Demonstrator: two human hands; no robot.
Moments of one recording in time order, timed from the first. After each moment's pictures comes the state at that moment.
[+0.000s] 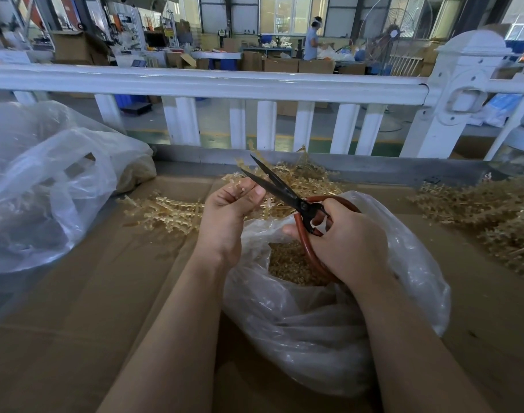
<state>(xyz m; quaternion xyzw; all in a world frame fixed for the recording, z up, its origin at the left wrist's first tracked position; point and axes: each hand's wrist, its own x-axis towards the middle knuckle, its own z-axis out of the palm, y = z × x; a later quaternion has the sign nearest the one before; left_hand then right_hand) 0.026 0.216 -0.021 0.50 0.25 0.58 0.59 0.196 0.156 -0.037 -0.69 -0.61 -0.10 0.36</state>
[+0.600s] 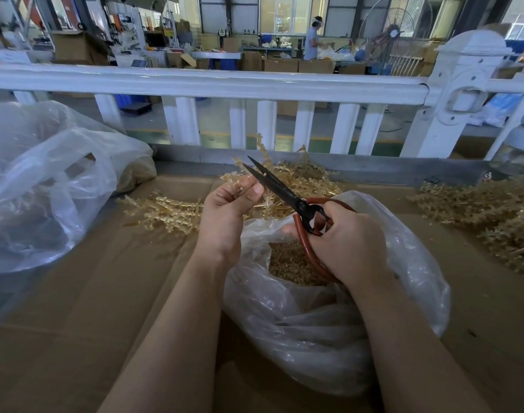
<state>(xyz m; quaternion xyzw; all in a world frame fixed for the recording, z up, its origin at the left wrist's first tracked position) 0.027 0.217 -0.021 0.50 0.25 0.59 0.58 0.199 0.158 -0.041 -0.69 -0.63 -0.12 0.35</state>
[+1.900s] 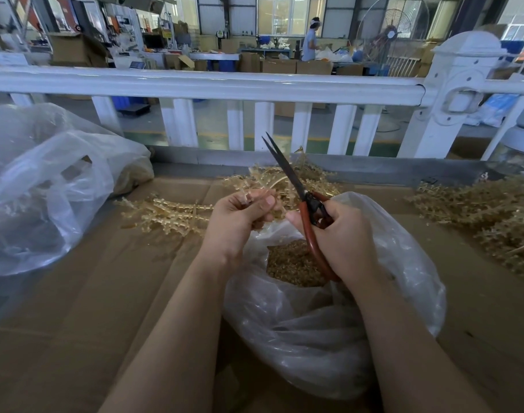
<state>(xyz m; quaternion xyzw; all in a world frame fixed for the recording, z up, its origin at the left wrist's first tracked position) 0.034 0.214 -0.023 0.52 0.31 0.52 0.60 0.198 0.163 -0.040 -0.64 -0.59 0.05 0.49</state>
